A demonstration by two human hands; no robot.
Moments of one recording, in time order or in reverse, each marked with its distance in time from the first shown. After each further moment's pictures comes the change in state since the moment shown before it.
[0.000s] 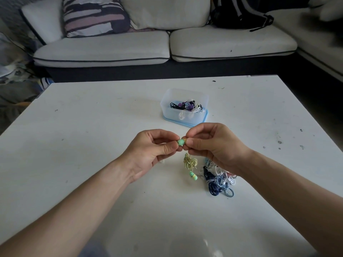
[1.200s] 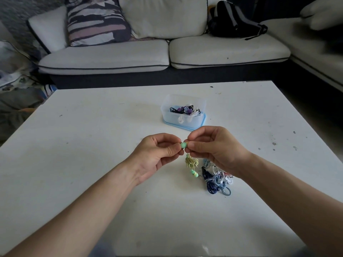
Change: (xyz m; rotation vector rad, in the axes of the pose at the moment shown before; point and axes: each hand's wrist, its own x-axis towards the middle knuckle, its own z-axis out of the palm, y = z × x) left_hand -0.009 -0.002 0.007 -0.026 -0.033 -0.038; right_hand -0.016 -0.004 0.001 -0.023 0.005 -0.029
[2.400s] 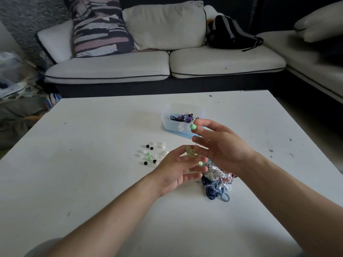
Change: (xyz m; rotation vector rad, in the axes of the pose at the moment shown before) left_hand 0.013 -0.036 0.029 0.012 -0.187 -0.060; right_hand -0.001 -0.023 0.000 0.232 0.030 -0.014
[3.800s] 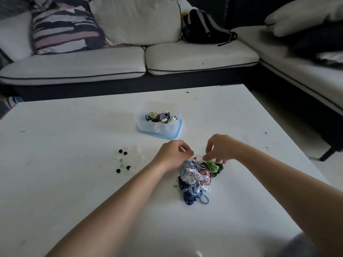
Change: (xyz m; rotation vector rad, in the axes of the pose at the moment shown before) left_hand 0.113 -0.018 0.012 1.054 0.181 0.078; right_hand 0.046 -0.003 -0.127 -1.572 0.167 0.402
